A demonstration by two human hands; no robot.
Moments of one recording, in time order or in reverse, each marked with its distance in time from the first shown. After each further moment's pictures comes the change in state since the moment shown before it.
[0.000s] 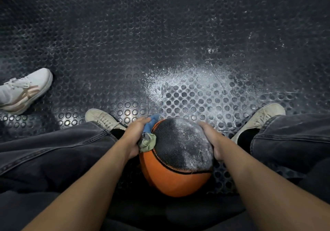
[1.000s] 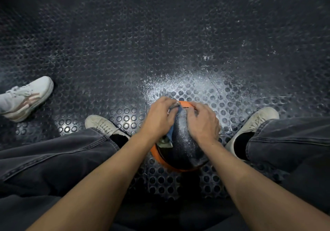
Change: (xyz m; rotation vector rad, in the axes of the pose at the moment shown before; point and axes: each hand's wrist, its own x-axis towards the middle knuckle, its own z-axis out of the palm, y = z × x) left_hand -0.019 0.038 0.075 1.181 0.099 0.993; right_hand -0.024 -0.041 0.026 -0.416 0.653 -0.591
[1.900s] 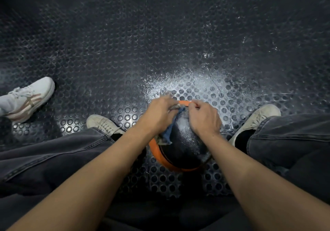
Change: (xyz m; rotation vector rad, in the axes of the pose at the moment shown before) left_hand 0.006 -0.004 -0.012 0.079 -0.158 0.071; right_hand 0.014 0.000 0.003 0.009 -0.015 0.063
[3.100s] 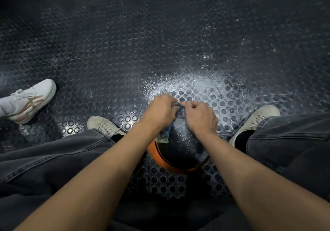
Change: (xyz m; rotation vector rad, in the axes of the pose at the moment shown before) left_hand 0.013 0.012 0.000 0.071 -0.015 -0.150; right_hand -0.006 -0.015 -0.003 0.014 0.002 0.048
